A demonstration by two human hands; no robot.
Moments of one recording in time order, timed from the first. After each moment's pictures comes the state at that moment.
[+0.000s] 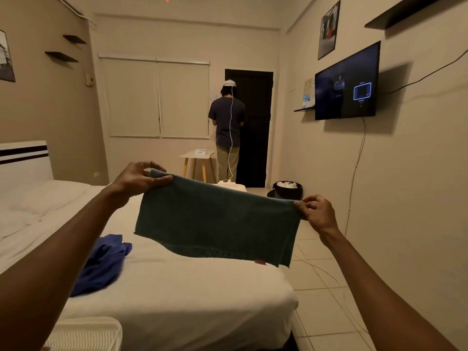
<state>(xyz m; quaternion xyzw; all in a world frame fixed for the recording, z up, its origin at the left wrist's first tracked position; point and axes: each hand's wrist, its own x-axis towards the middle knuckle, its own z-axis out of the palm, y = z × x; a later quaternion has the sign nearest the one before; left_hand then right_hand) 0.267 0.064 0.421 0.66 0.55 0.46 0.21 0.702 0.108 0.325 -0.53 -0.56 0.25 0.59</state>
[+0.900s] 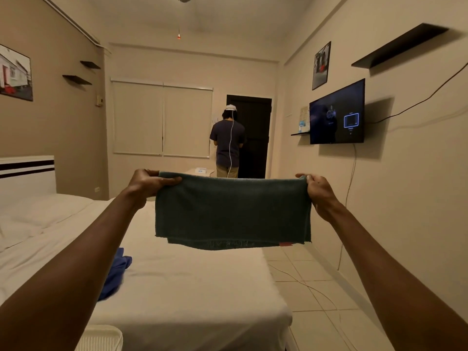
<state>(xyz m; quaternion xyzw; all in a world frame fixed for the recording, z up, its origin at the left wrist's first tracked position) 0.289 0.016 0.450 0.54 0.55 0.58 0.27 0.697 0.065 0.440 -0.50 -0.58 0.25 0.59</state>
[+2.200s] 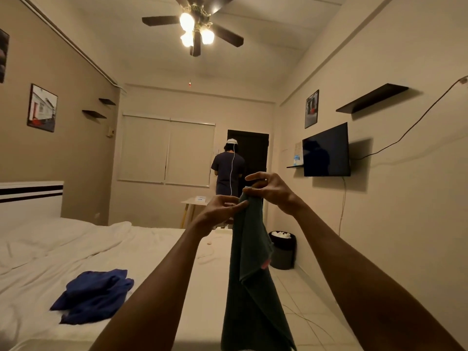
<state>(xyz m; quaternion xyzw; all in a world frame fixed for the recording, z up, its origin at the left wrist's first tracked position) 0.414 -0.076 0.458 0.73 0.37 0.48 0.32 0.605 -0.046 0.512 -0.34 -0.80 0.19 0.46</state>
